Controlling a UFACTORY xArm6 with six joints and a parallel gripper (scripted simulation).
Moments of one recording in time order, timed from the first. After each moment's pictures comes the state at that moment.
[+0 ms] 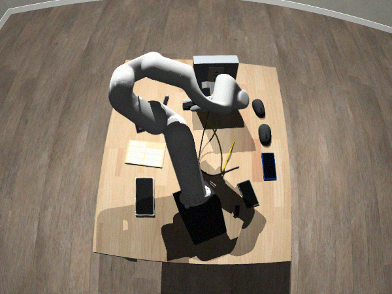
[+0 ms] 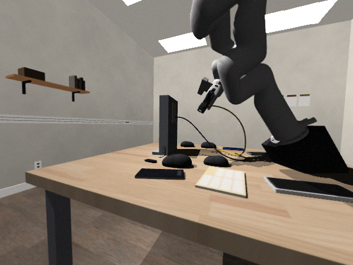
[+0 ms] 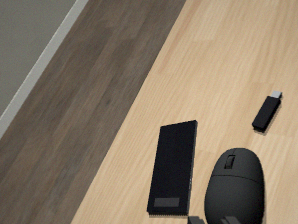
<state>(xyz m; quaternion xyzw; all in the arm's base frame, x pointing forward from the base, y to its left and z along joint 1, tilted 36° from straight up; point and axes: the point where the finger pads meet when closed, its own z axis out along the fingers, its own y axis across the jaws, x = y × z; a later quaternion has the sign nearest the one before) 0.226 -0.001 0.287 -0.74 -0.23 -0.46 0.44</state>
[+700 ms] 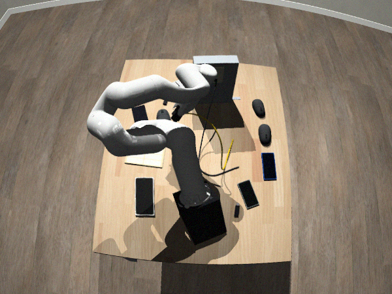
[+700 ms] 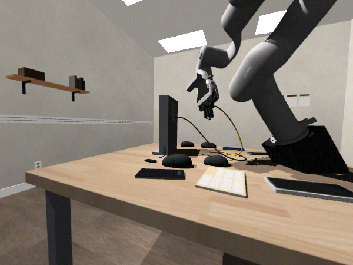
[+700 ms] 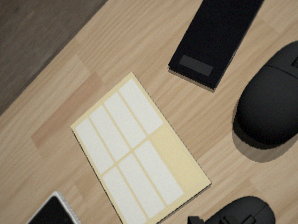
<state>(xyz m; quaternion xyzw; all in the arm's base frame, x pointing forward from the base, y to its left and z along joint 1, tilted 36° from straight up) 0.207 0.052 0.255 -0.80 -0.46 -0.29 0.24</state>
